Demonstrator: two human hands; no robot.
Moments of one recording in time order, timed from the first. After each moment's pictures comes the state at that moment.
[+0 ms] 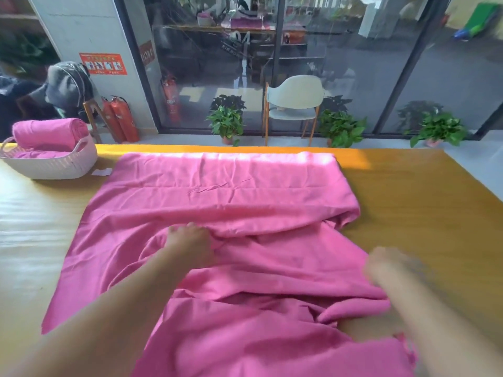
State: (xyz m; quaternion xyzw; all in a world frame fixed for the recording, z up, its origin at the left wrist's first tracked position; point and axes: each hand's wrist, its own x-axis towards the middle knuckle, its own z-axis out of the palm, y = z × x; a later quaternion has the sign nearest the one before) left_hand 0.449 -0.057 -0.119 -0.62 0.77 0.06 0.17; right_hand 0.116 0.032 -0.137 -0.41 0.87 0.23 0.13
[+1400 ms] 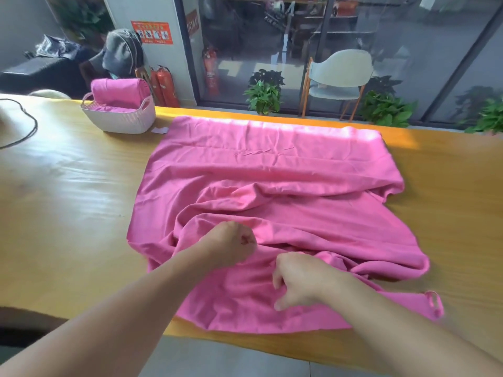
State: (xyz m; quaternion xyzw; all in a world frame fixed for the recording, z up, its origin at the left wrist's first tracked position) left_hand 0.499 0.051 -0.134 -0.57 0.77 0.29 -0.04; right_hand 0.312 0.095 -0.145 -0.80 0.50 0.16 0.27
